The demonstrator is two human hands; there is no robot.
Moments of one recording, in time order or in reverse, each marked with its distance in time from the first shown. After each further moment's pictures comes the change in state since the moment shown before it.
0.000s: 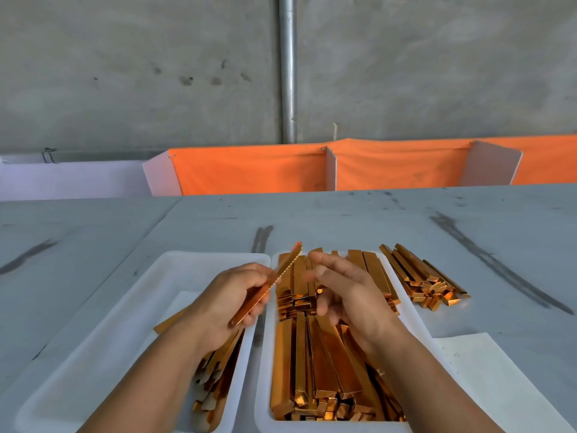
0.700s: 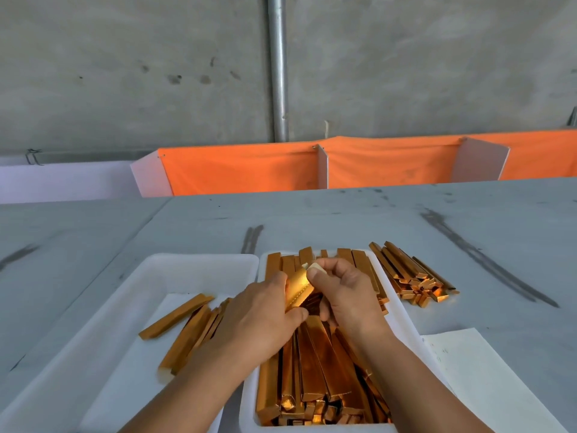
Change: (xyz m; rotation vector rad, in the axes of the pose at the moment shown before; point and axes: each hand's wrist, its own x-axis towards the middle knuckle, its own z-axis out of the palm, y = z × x) left_hand 0.004 -0.017 0.057 1.164 0.234 0.346; right_hand 0.005 0.015 -0.007 -0.097 0.211 -0.096
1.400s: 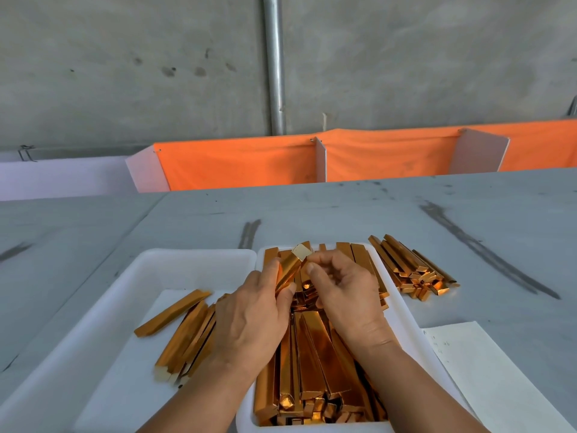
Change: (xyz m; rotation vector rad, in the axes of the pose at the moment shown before) left_hand 0.005 -0.013 0.030 0.111 0.370 0.058; right_hand 0.002 0.009 0.006 -0.299 0.141 -0.209
